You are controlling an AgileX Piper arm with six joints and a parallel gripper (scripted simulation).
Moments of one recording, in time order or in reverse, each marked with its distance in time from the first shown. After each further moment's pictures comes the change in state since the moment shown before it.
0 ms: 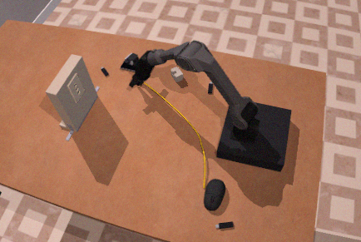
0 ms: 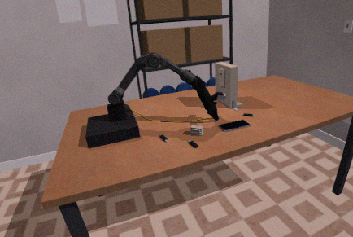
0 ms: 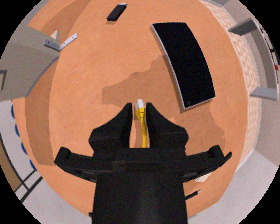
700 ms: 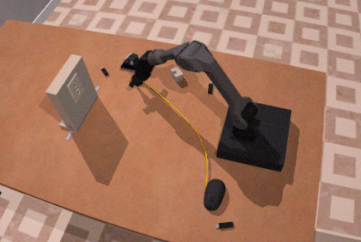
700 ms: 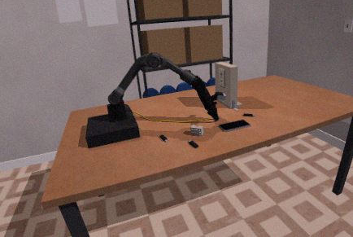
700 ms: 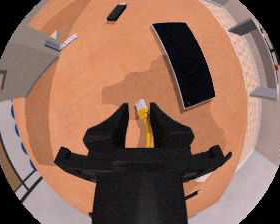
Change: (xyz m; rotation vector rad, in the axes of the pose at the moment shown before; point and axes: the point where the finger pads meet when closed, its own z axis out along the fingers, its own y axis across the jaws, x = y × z) arm 0.000 0.000 0.000 0.000 0.000 0.000
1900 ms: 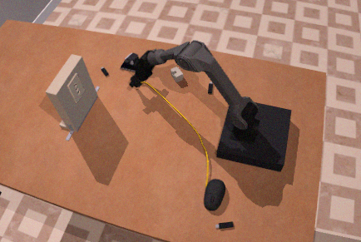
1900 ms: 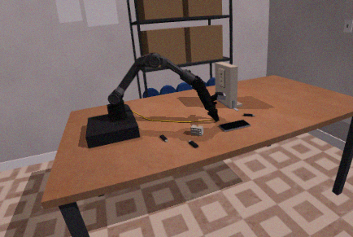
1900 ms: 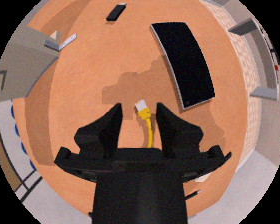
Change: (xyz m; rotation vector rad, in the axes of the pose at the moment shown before) arm 0.000 -0.001 0.000 0.000 0.000 0.000
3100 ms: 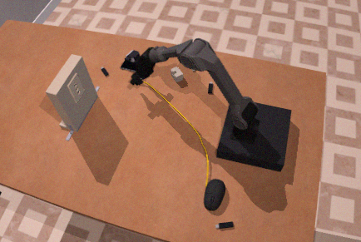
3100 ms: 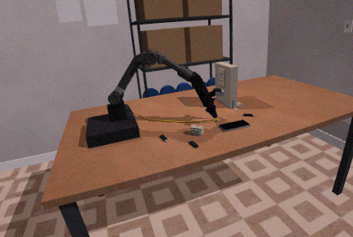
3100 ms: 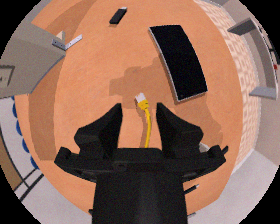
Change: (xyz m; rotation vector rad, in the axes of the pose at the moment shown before) arm 0.000 -0.001 -0.024 0.000 -0.001 0.001
